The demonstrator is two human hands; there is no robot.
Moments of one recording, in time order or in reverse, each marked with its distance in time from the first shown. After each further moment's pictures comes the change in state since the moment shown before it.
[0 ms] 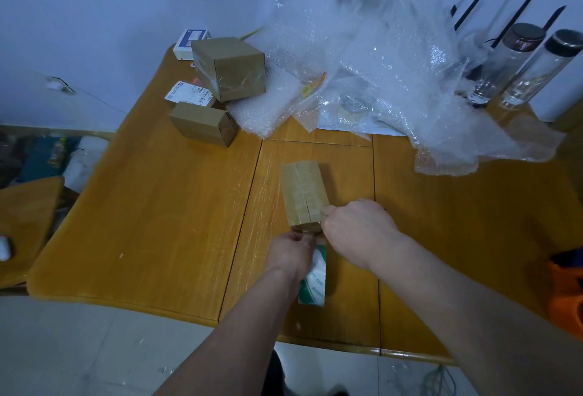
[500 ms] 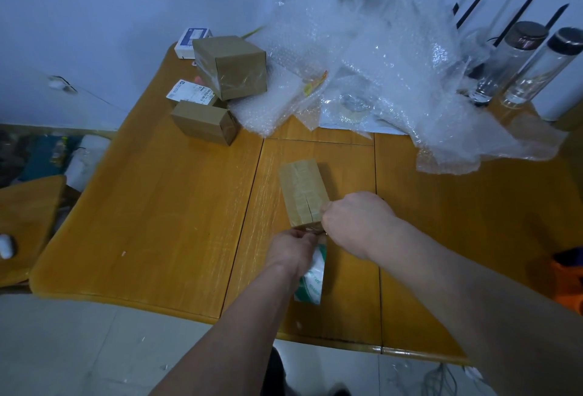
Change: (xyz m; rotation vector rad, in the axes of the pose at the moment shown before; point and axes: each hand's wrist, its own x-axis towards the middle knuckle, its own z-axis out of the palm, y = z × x) left_hand 0.002 0.004 -0.004 0.080 -0.011 0.010; right_hand 0.009 0.005 -0.007 -0.091 -0.085 -0.049
